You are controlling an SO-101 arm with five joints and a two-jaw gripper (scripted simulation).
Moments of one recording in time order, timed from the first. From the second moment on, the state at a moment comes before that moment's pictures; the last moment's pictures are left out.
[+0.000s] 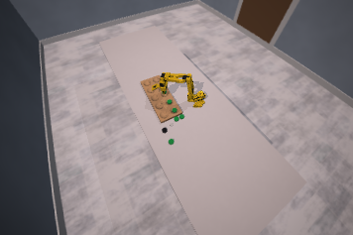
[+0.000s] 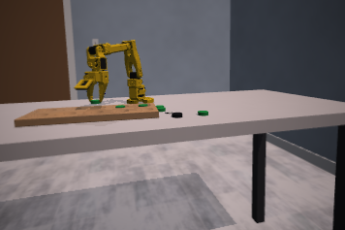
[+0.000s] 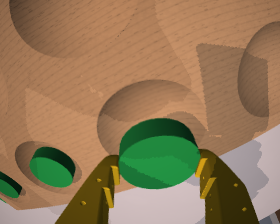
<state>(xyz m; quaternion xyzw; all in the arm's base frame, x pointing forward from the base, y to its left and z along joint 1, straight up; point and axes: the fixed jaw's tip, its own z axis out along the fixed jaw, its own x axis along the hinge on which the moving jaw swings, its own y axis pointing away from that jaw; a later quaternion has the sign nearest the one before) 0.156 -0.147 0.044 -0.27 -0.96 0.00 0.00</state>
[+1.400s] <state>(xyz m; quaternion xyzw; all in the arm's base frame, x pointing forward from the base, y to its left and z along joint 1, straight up) 0.155 -0.146 0.032 -0.28 -0.96 0.00 0.00</state>
